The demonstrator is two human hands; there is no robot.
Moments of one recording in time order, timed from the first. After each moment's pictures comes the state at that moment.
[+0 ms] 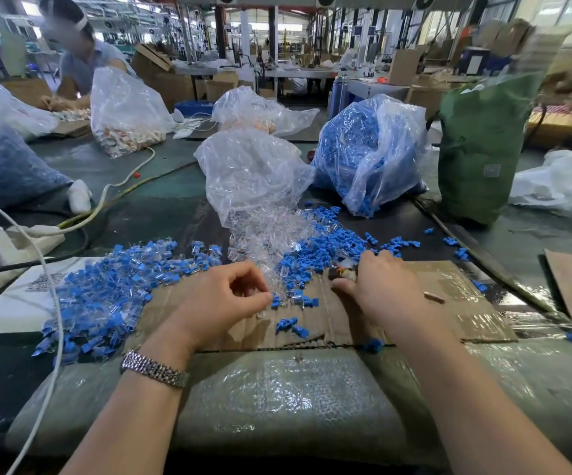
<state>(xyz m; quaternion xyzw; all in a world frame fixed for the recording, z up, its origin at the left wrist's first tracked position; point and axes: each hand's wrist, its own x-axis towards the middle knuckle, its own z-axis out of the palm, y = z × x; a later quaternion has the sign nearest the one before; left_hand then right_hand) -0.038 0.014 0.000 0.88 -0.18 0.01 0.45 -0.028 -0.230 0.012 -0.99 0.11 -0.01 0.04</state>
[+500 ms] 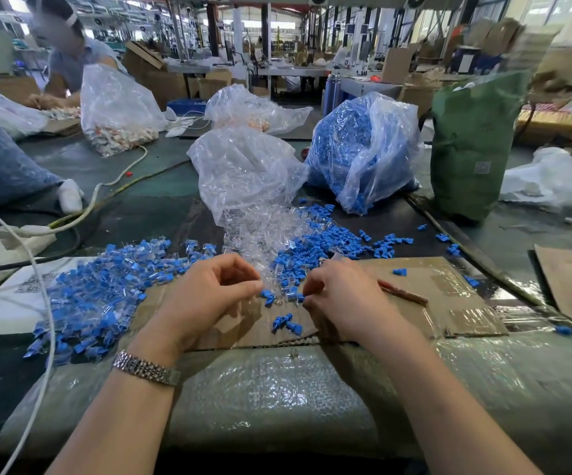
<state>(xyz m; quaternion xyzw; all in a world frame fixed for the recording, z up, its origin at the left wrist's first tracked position) -0.035 0.019 0.003 0.82 -0.11 -0.05 0.56 -0.051 -0.201 0.012 -0.99 -0.06 -0.04 0.14</state>
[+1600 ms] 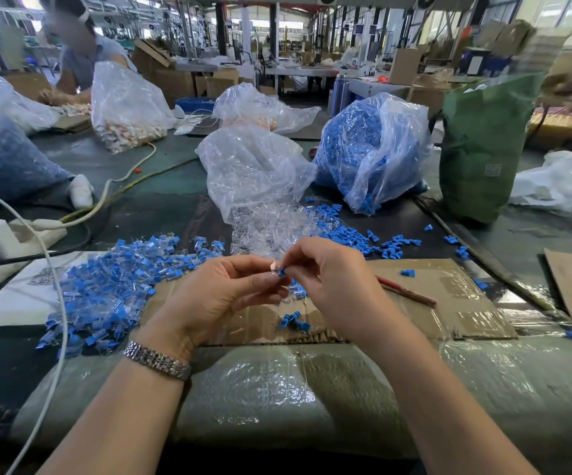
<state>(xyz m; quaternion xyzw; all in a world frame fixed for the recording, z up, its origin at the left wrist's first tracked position) -0.029 0.018 -0.004 0.57 -0.15 -0.18 0.78 -0.070 -0.176 0.035 -0.89 -0.17 -0.14 0.39</state>
